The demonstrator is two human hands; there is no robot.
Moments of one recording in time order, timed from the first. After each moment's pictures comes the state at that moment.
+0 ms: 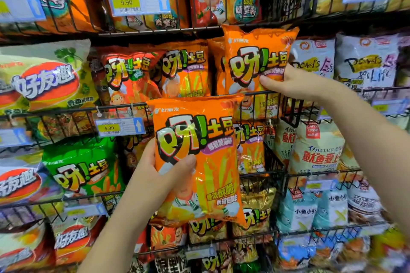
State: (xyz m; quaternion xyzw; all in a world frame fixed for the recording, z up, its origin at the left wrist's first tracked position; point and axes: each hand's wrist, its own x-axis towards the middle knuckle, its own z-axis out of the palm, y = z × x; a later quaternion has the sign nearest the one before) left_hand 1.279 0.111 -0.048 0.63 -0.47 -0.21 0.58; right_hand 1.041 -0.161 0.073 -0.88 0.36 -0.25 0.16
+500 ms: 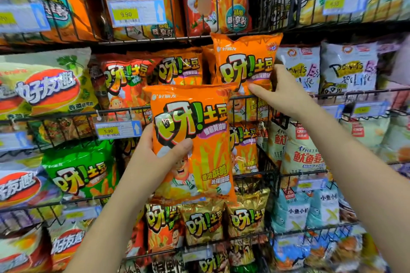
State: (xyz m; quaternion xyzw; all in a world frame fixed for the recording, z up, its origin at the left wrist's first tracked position) left_hand 1.282 0.100 -0.028 0.63 -0.50 -0.15 0.58; right_hand 1.045 -0.131 0.046 -0.80 0.40 -0.43 0.12
